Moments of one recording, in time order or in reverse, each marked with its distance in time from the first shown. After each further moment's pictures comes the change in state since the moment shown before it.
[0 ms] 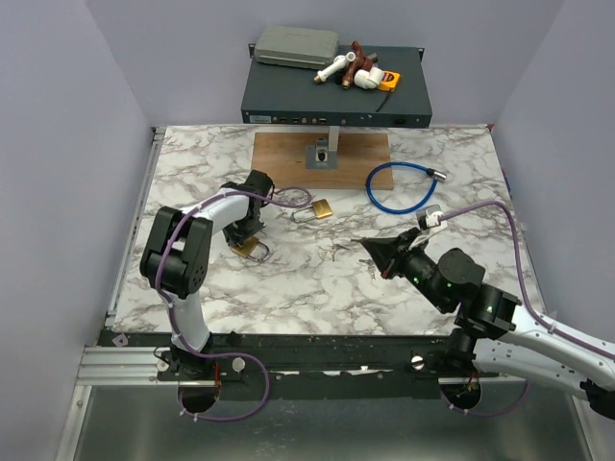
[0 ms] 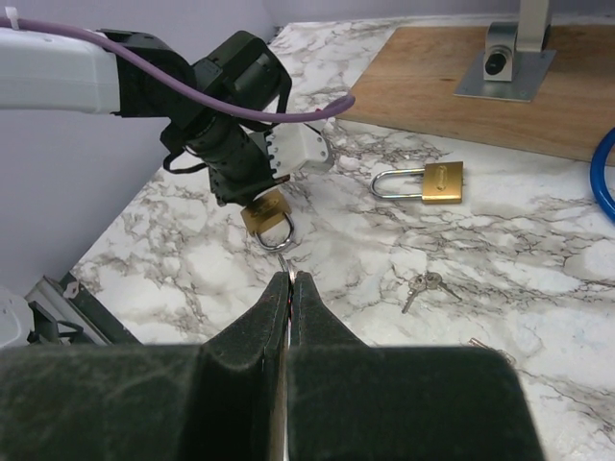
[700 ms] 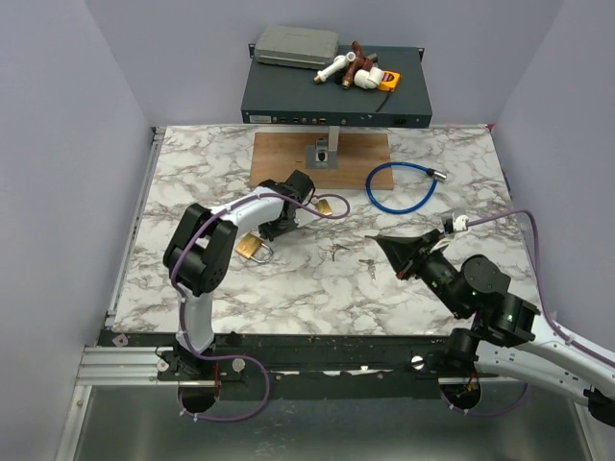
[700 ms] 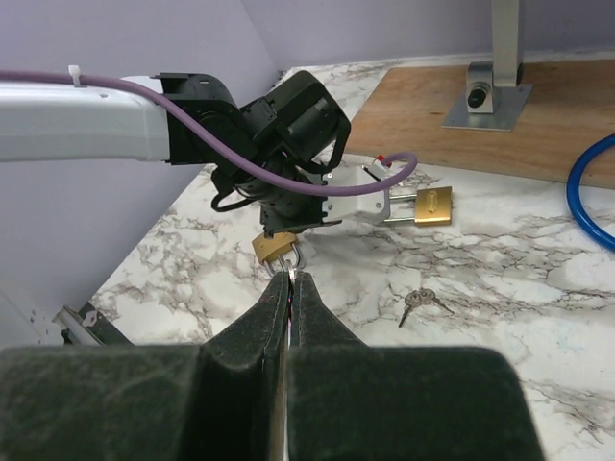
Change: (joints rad) left arm -0.220 0.092 0.172 -0.026 -0.024 0.055; right arm 0.000 -0.121 0.000 -0.039 0.035 0.000
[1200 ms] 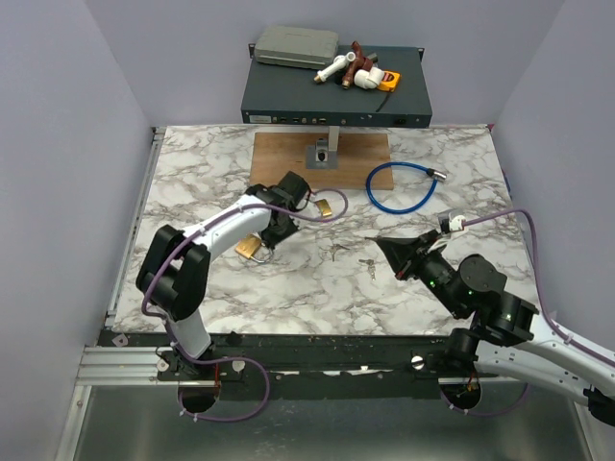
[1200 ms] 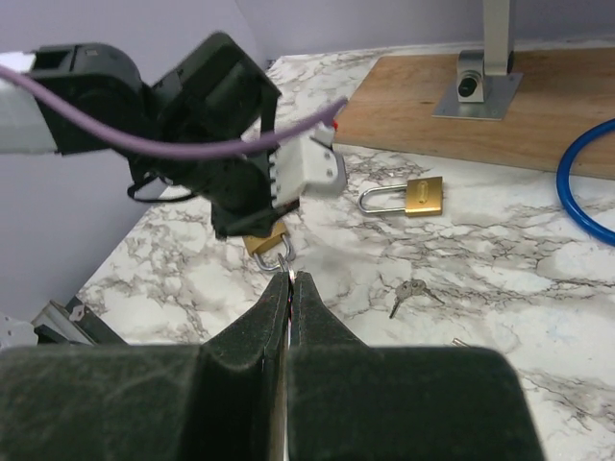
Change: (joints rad) left arm -0.002 -0.205 -0.063 -0.066 0.138 -0.158; right arm 0.000 0.003 0.000 -0.028 0.014 0.000
